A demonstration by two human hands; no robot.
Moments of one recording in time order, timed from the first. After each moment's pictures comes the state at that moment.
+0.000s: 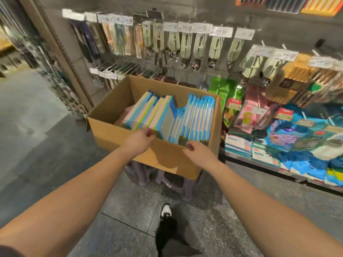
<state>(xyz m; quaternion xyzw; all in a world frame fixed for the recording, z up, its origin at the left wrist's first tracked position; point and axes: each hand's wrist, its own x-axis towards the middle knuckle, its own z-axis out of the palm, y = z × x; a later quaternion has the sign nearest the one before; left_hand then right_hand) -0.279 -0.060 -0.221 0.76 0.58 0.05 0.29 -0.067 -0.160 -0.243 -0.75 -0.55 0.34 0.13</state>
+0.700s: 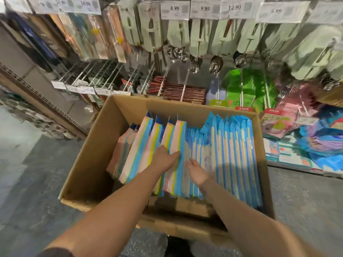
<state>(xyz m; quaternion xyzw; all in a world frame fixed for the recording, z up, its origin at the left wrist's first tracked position) -0.181 0.253 -0.371 0.64 0.62 -0.06 0.45 -0.074 0.154 -0.392 -0.75 -0.20 0.57 0.27</state>
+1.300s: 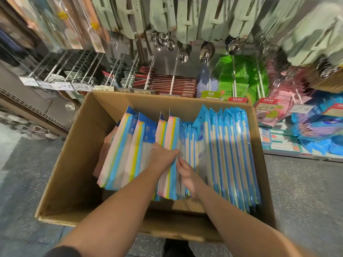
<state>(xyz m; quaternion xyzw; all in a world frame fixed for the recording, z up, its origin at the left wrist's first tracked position) -0.147 0.266 -0.419 0.57 0.67 -0.03 0.48 -0.082 0.152 -0.413 -0.66 -0.10 0.63 0.39</state>
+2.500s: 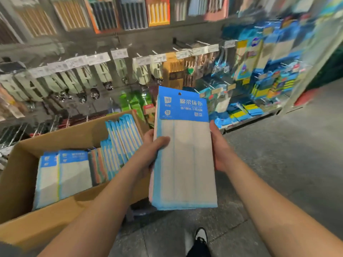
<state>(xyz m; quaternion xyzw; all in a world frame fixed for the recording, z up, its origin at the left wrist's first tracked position) -0.128 -0.137 -0.151 0.60 0.27 0.06 0.75 -0.006 -0.311 -0.151 -0.52 -0.08 0.41 0.75</state>
